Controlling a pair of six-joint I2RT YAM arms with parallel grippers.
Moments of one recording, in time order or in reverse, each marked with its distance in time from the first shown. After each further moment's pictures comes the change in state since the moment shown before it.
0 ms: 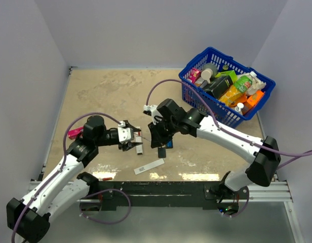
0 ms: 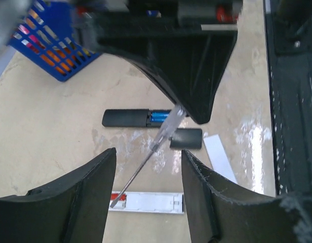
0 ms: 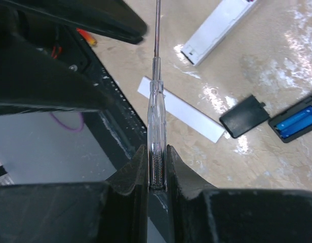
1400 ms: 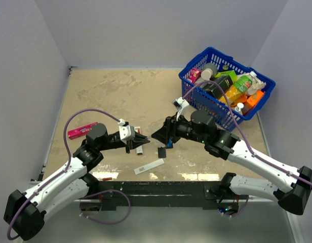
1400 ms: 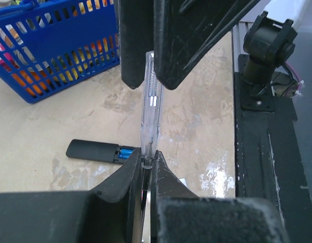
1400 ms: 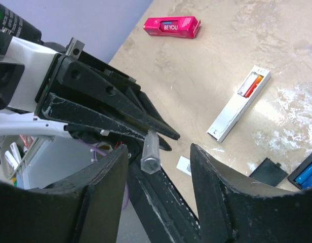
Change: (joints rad) left arm -0.138 0.017 -0.140 0.365 -0.067 -0.342; right arm -0.004 -0.471 -0.401 0.570 0.122 0.312
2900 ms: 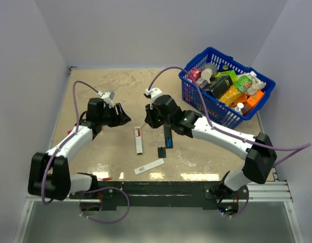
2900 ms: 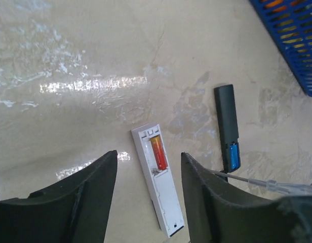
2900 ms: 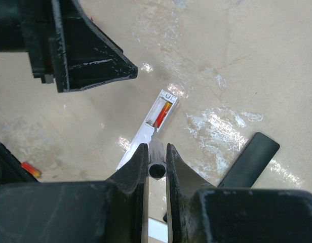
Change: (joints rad) left arm 0.418 0.447 0.259 -0.335 -0.392 -0.554; right arm 0.003 0.491 0.343 -0.121 0.297 -0.282
